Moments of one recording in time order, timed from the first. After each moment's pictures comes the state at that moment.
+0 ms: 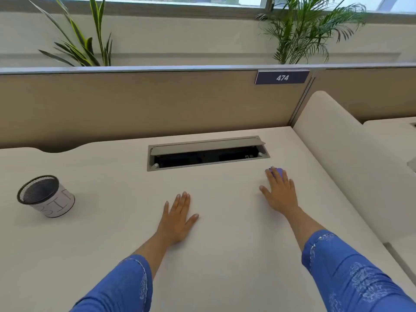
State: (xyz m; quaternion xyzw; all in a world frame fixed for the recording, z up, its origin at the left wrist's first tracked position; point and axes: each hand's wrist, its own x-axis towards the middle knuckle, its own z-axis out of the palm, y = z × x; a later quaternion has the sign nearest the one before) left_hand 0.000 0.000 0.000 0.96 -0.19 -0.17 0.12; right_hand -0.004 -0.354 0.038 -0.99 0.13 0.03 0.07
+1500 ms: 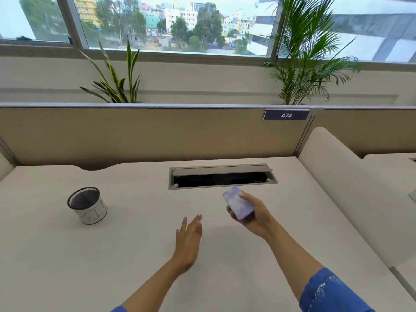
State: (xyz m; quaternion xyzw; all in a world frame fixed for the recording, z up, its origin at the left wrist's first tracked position) left_hand -0.073 0.014 0.072 0.86 -0.05 -0.13 0.49; right_hand -0.033 -0.213 0.128 -0.45 0.14 0.15 0.87
